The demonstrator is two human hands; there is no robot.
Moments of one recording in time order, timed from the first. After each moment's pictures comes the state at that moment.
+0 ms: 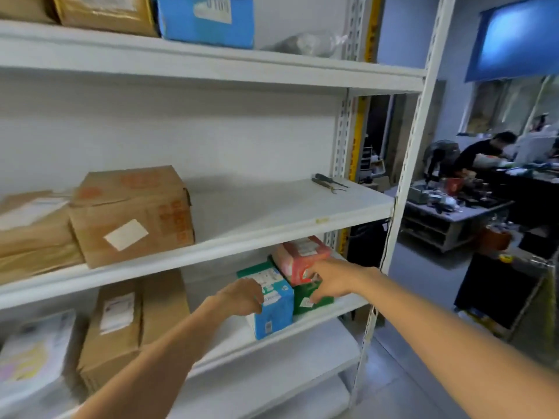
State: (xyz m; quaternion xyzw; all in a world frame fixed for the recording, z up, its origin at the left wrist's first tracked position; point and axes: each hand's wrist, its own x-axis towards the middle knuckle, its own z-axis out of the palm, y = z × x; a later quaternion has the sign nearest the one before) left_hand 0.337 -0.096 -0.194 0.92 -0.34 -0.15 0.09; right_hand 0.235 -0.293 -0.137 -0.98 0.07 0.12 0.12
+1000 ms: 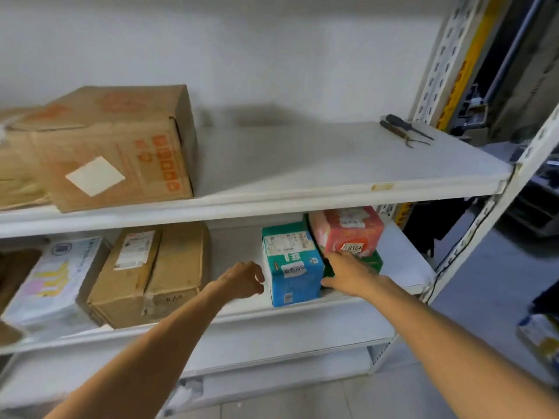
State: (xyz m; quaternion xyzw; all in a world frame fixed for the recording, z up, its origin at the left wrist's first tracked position) left_hand 0.410 -0.110 -0.290 0.95 -0.15 -0.22 0.15; right_hand 0.358 -0.346 -0.272 -0.98 -0.01 0.10 0.15
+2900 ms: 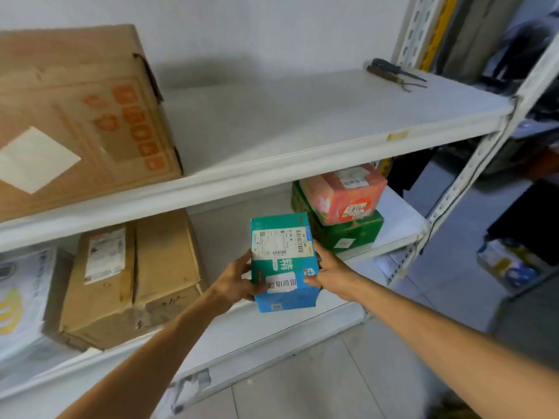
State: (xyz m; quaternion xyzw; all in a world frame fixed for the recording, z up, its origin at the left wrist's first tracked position) left_hand 0.424 -0.062 -0.362 0.71 -0.10 -0.36 0.60; right_hand 0.351 -0.271 -0.344 -0.78 0.15 0.13 0.59
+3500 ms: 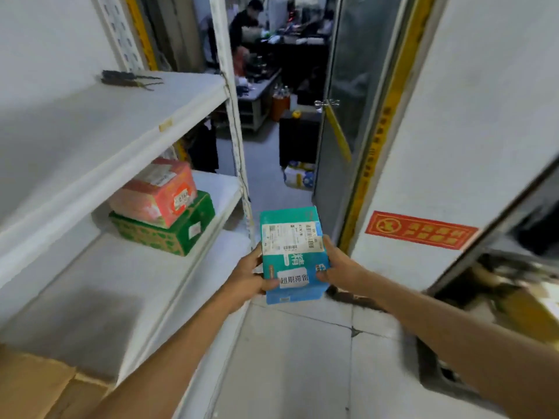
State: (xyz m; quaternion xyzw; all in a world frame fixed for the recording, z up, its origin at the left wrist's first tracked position) left_hand 0.280 -0.163 -0.334 0.58 -0.44 -0.55 0.40; right_hand 0.070 -0.234 -0.314 -0.67 0.46 -0.12 0.57
